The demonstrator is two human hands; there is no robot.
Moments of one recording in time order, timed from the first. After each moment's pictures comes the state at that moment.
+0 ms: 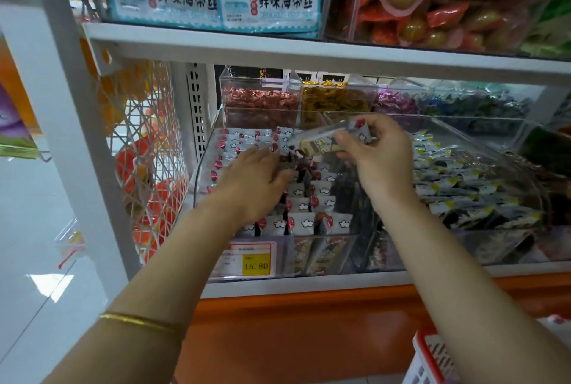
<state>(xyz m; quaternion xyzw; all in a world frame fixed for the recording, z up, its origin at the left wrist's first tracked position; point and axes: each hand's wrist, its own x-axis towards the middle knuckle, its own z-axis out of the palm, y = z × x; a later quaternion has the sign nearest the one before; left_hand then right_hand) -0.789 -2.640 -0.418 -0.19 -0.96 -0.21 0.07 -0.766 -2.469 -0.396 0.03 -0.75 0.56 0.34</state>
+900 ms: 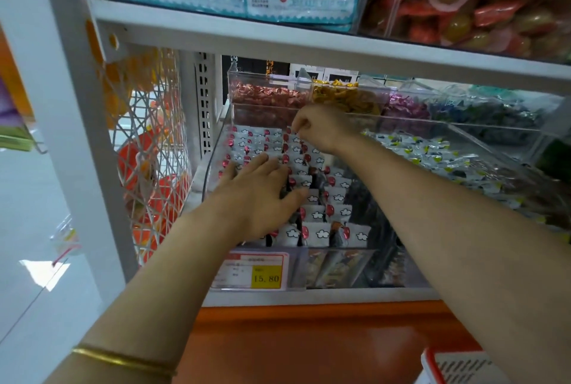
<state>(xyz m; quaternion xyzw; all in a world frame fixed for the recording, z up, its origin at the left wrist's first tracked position) -0.790 -2.650 -0.423 -0.21 -0.97 -0.11 0.00 -0.887 -2.498 -0.381 0.13 -0.97 0.13 0.13</state>
